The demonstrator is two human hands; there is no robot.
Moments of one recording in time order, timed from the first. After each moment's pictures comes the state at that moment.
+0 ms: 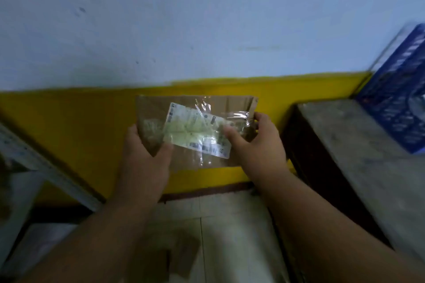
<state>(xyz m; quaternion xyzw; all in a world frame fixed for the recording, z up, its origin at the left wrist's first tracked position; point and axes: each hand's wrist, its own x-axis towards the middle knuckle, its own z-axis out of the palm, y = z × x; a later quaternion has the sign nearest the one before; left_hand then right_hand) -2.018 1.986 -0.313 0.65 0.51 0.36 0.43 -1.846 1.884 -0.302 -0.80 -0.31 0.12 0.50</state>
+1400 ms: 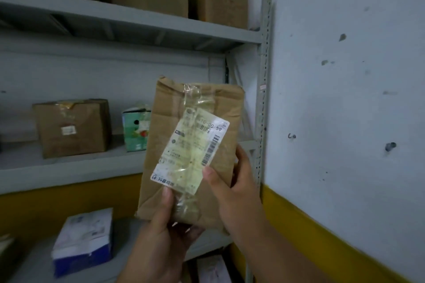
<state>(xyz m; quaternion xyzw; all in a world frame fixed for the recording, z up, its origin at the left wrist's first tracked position) -2.118 1.668 -0.073 0.24 0.33 0.84 0.37 -2.024 1.768 -0.038 -0.11 -0.67 0.53 0.50</state>
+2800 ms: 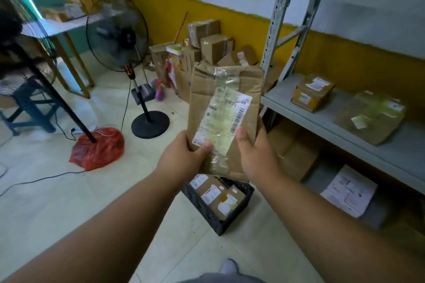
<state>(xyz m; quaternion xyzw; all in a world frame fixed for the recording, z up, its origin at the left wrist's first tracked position) -2.407 0.792 -0.274 -0.20 0.83 0.53 -0.02 -2.456 0.963 -0.283 0.03 -0.82 0.57 -0.02</state>
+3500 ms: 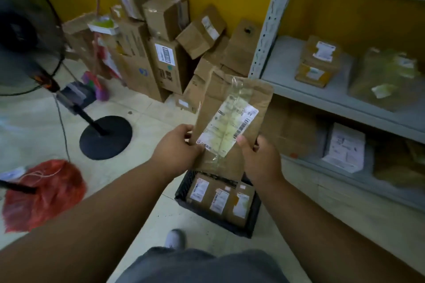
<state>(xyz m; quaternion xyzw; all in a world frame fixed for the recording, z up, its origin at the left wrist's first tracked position) -2.716 0.603 -0.372 -0.04 0.88 0.45 0.17 -2.668 0.795 -0.391 -0.22 -0.83 0.51 0.06</state>
